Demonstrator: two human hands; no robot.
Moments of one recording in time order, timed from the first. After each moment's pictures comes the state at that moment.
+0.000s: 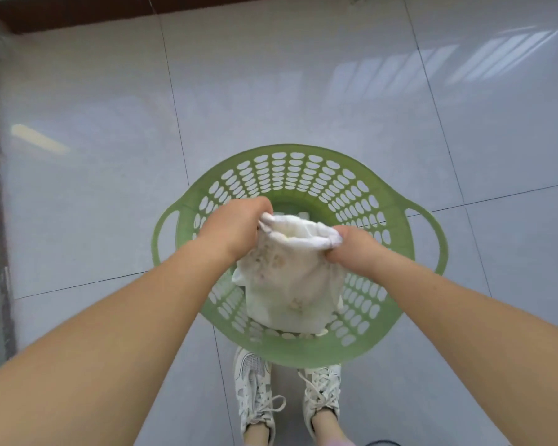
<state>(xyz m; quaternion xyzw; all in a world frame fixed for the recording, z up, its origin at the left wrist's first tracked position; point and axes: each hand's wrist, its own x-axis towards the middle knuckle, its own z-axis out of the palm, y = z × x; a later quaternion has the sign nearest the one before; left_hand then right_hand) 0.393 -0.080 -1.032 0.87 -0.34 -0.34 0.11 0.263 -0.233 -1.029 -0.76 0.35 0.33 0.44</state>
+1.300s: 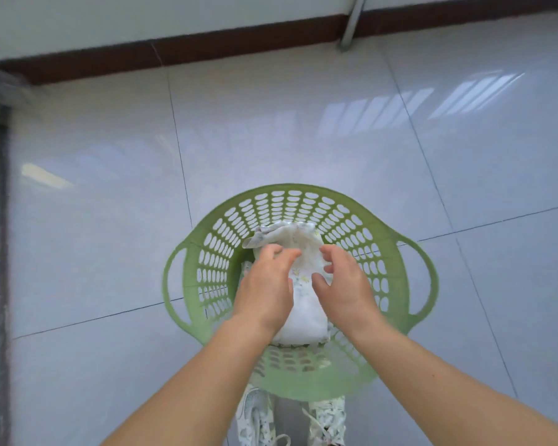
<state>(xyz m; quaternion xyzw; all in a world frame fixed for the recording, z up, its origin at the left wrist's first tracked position) 0.334 -0.091 -1.019 0.87 -0.28 -0.34 0.23 0.259 -0.191 -1.015 -0.80 0.42 0.13 0.40</state>
